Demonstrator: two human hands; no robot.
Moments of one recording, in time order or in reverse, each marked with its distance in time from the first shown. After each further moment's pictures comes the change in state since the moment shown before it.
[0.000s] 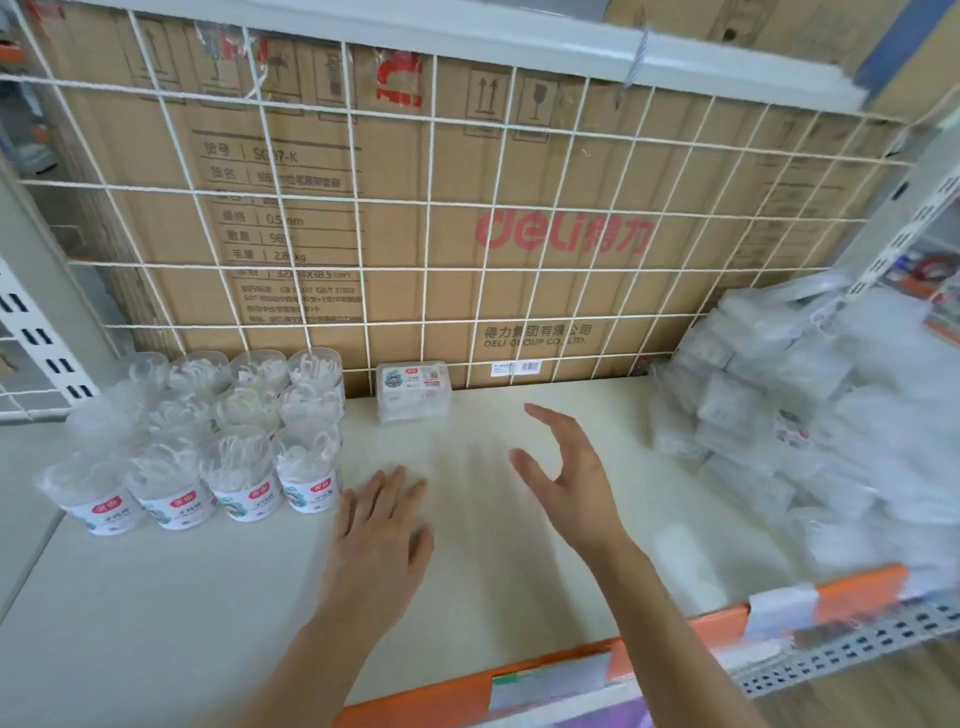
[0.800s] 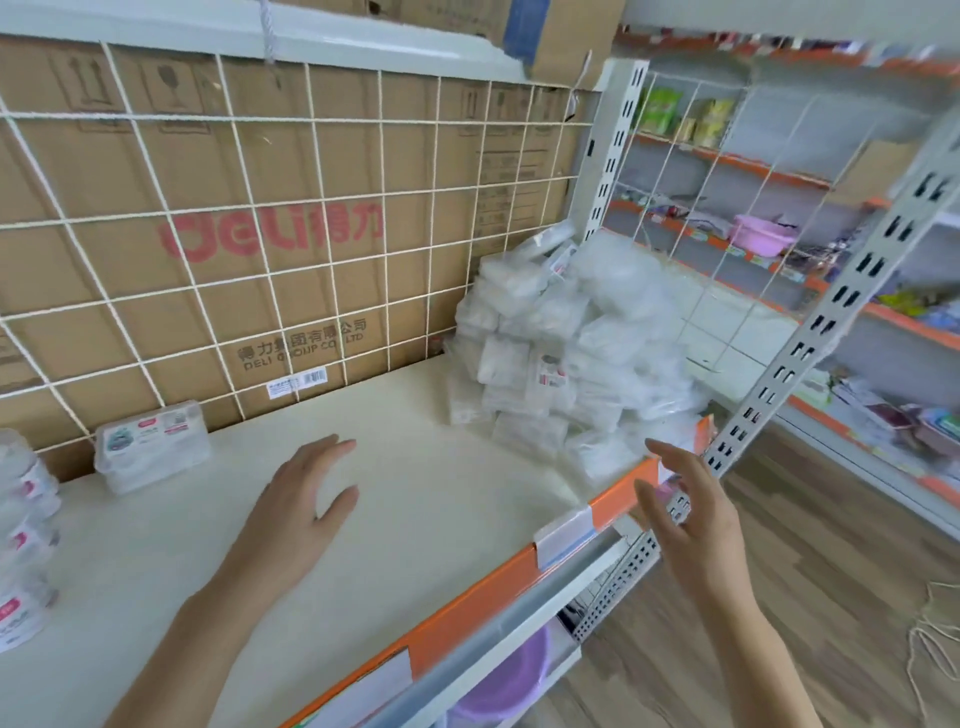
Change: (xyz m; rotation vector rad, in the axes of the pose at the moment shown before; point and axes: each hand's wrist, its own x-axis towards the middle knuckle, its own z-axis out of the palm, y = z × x) left_hand 0.068 0.108 -0.006 -0.518 -0.219 0.246; right_hand -0.151 0.082 -0.202 -0.265 0.554 0.284
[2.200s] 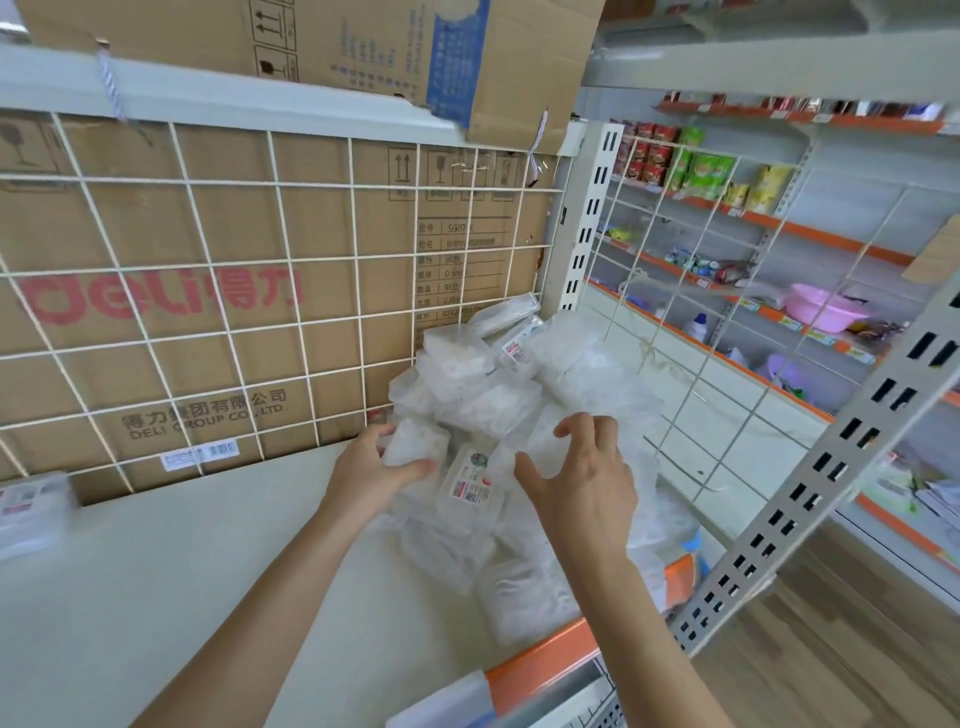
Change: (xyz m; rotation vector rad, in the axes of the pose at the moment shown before) left_hand 0.175 0.116 0.105 -0.460 0.146 -0.468; right_hand 0.174 0.021 0.048 -0.240 0.094 -0.136
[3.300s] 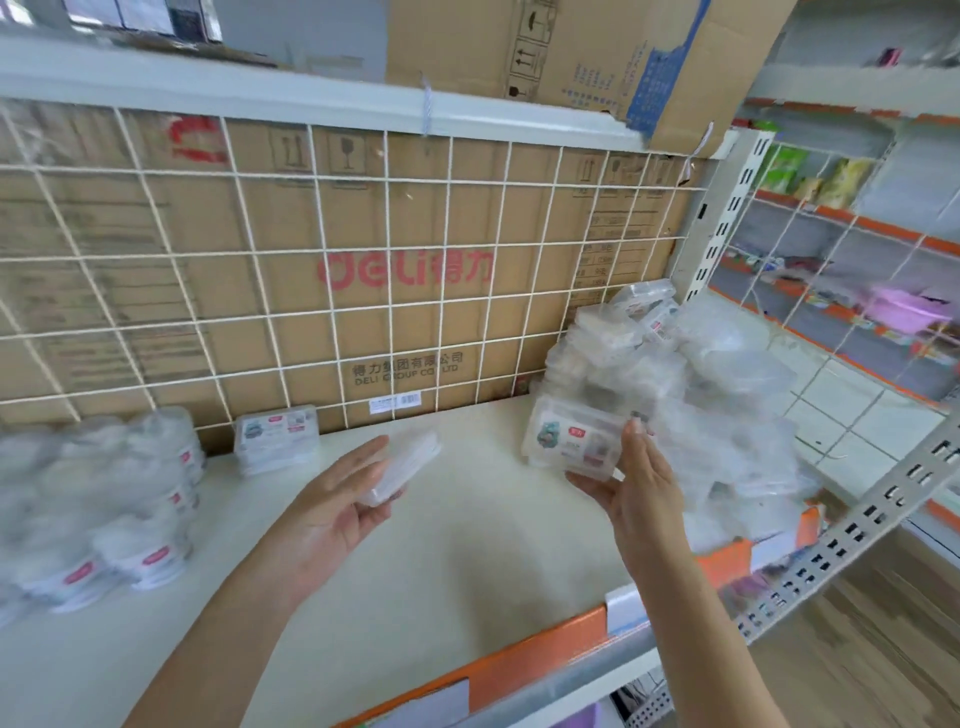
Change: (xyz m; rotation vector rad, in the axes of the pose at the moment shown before) left_hand -0.106 -0.079 -0.210 -0.928 -0.257 -0.220; right_hand -0.094 -0.131 -0.006 1.289 -0.206 0.589
